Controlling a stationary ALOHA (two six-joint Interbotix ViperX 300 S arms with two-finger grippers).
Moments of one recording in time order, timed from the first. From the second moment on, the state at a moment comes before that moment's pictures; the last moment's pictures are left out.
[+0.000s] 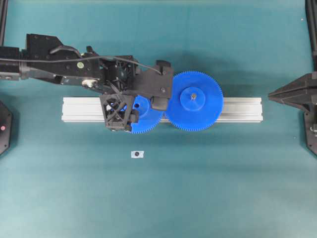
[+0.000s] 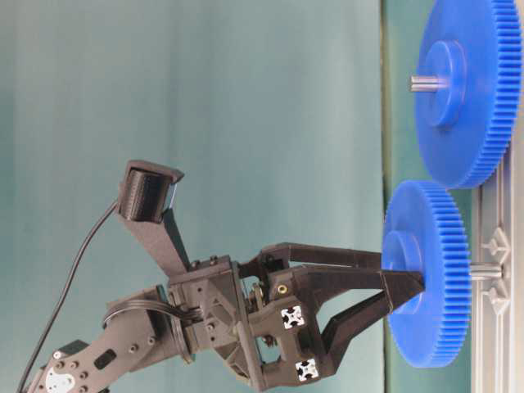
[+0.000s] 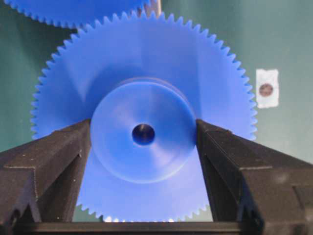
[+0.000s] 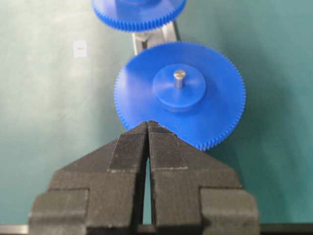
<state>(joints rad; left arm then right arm) 0.12 0.06 0.33 0.02 0.75 0.21 -0.12 -1.11 1.14 0.04 0.42 0.02</state>
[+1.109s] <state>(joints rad) 0.12 0.10 0.29 0.02 0.79 0.24 -0.12 -1.11 1.15 0.04 0.42 0.02</state>
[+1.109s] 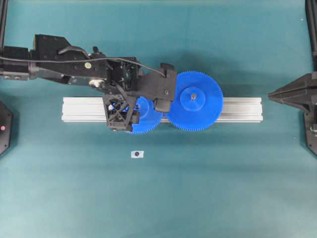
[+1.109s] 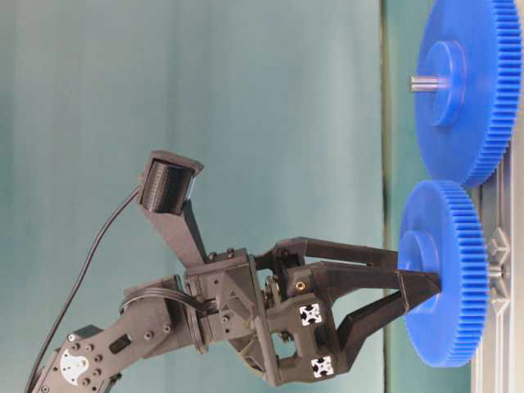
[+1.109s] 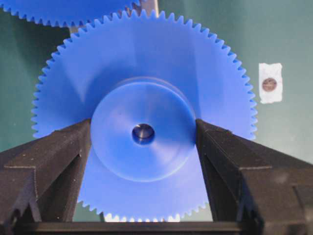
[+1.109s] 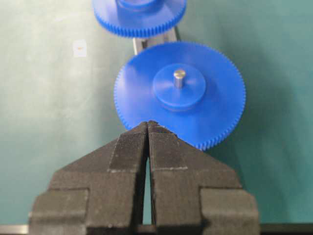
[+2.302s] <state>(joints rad) 0.13 0.07 0.30 0.02 0.79 0.18 -0.12 -1.11 1.16 0.04 0.41 0.02</state>
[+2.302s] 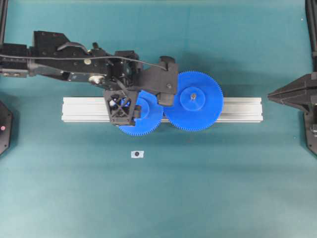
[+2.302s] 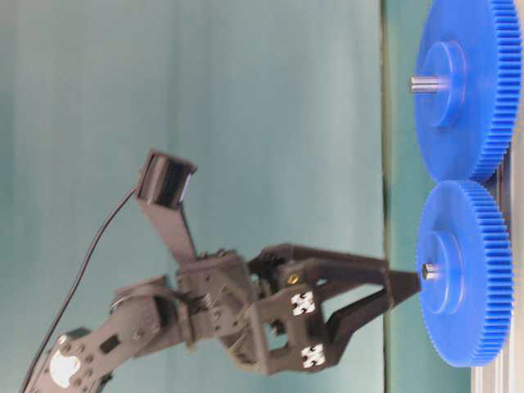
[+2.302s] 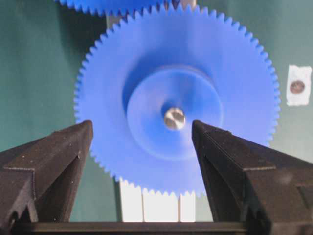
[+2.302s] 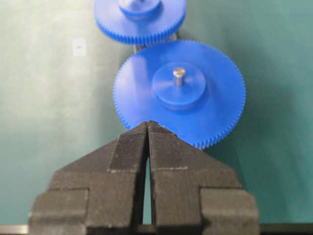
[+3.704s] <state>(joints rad) 0.09 0.03 0.48 0.02 0.60 -0.08 -0.12 -1.11 1.17 0.04 0.37 0.06</state>
